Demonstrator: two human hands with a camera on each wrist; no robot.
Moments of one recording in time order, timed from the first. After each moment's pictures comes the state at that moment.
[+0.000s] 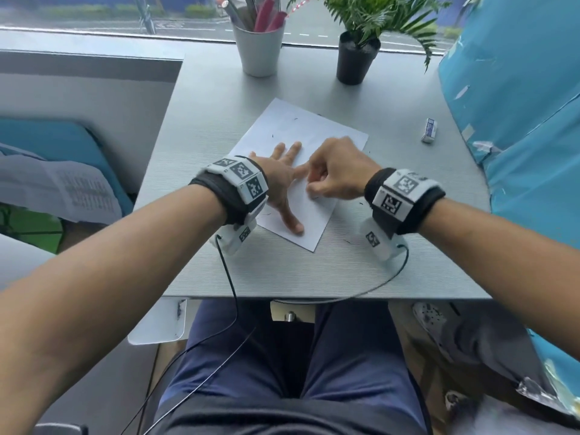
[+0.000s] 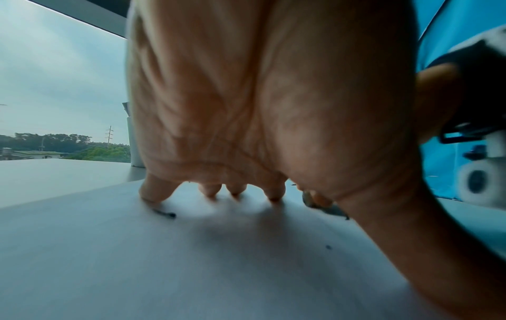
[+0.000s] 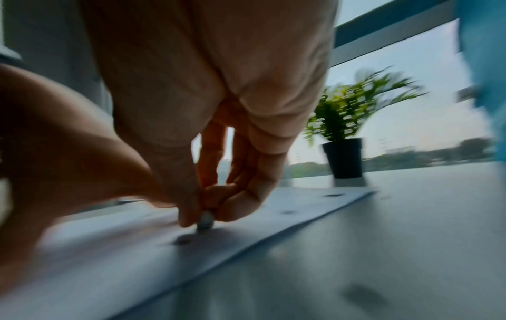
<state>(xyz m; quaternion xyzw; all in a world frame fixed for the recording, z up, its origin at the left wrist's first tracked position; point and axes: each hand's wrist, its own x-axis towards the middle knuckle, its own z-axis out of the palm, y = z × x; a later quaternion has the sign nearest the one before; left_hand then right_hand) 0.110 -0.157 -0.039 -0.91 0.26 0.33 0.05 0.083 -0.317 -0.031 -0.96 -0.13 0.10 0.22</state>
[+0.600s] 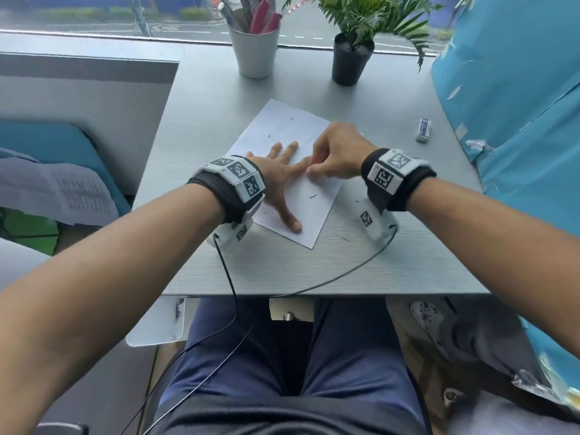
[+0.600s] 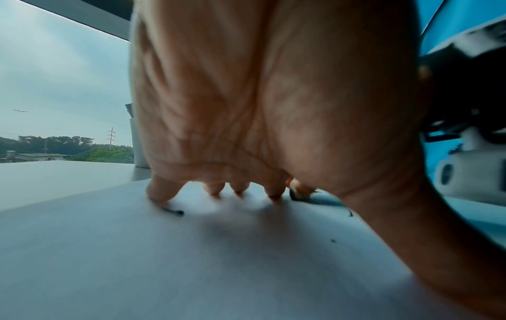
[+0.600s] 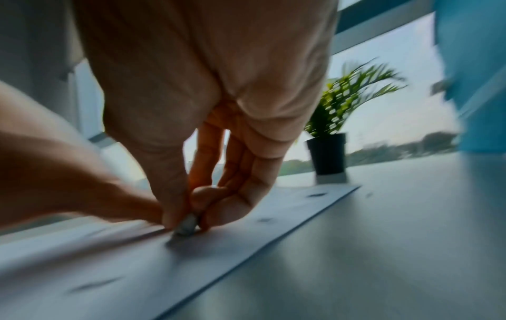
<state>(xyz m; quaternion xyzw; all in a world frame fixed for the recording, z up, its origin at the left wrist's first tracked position) 0.109 -0.155 -0.042 -0.91 0.27 0.32 0.04 0.102 -0.322 -0.022 -0.97 -0.10 0.10 0.20</state>
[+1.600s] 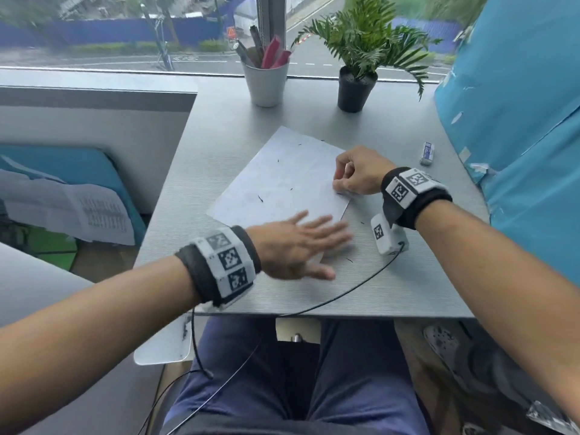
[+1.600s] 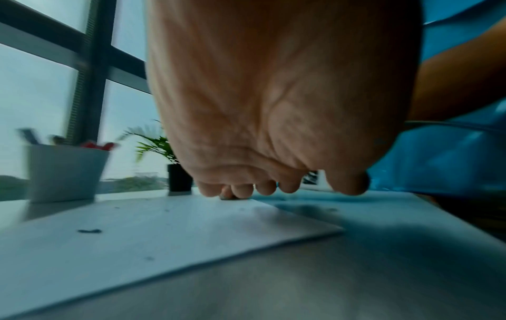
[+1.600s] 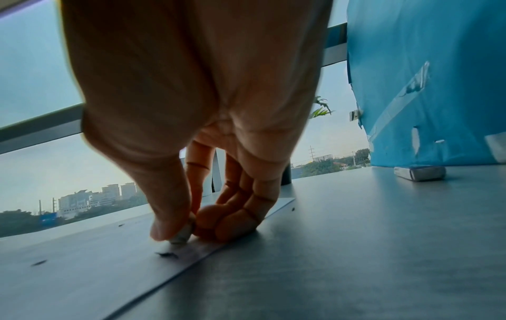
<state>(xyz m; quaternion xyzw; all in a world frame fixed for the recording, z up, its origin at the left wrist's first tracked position) 0.036 -0.152 -0.050 -0.83 0.51 0.24 0.01 0.122 -0.360 -0.038 -0.97 -0.04 0.12 0.22</state>
